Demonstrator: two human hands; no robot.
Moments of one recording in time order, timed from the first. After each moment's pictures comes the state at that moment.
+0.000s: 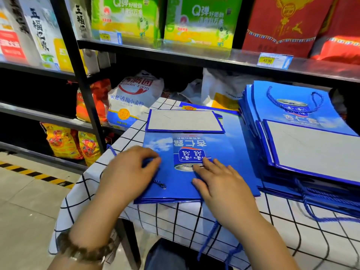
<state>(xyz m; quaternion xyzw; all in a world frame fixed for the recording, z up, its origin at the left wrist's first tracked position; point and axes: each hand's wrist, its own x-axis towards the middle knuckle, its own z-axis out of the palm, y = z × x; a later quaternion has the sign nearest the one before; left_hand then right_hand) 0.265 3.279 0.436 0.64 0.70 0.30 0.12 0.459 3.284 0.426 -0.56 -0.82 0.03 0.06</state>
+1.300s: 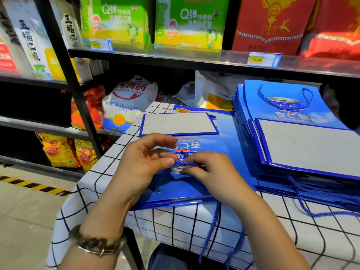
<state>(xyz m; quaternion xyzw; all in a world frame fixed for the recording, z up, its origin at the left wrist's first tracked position) 0.295 3.286 0.458 0.53 0.41 0.58 0.45 0.455 3.308 0.450 -0.47 -0.79 0.27 0.28</state>
